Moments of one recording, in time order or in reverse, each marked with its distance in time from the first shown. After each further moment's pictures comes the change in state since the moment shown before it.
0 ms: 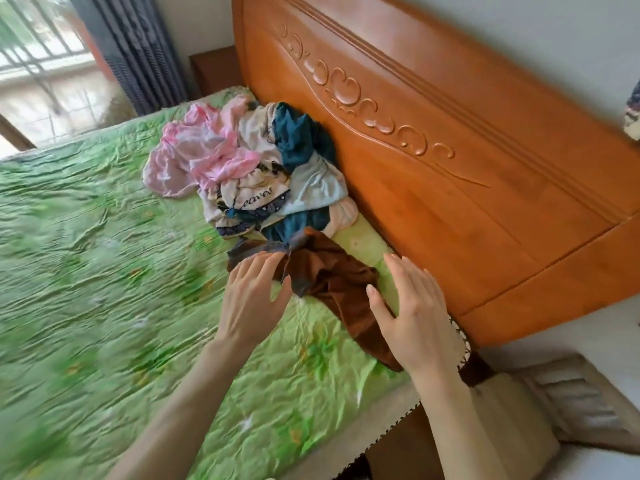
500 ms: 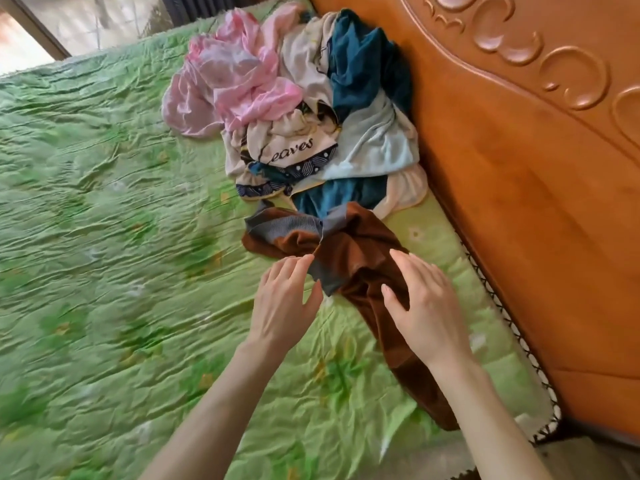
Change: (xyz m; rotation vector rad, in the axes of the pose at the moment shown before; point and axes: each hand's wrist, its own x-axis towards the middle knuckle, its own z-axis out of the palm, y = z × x) left_hand 0.040 -0.077 0.184 0.040 -0.145 -0.285; right_hand 0.099 0.099 0.227 0.085 -0.354 -0.128
